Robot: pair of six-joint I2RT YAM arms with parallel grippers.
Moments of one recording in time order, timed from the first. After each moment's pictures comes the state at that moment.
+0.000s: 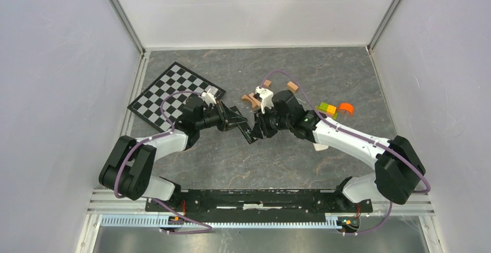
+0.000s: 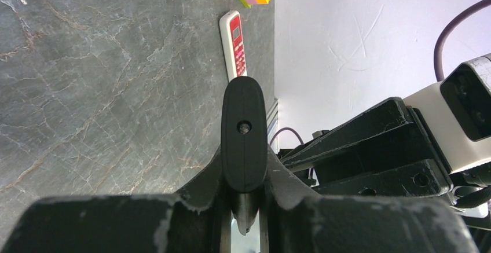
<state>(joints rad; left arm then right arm) -0.40 1.41 0.52 0.54 0.68 -1.14 0.78 1.40 0.93 -0.19 -0.34 0.30</state>
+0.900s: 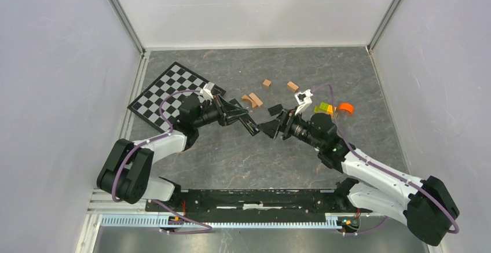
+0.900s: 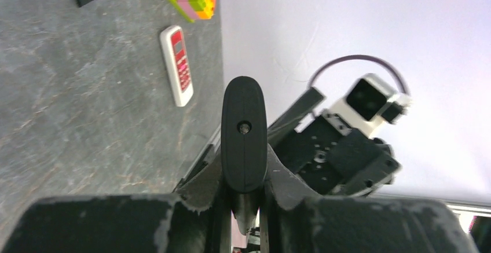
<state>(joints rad) -0.40 1.38 0.52 0.68 0.68 -1.32 0.73 0.99 0.52 0.32 -0.21 0.72</state>
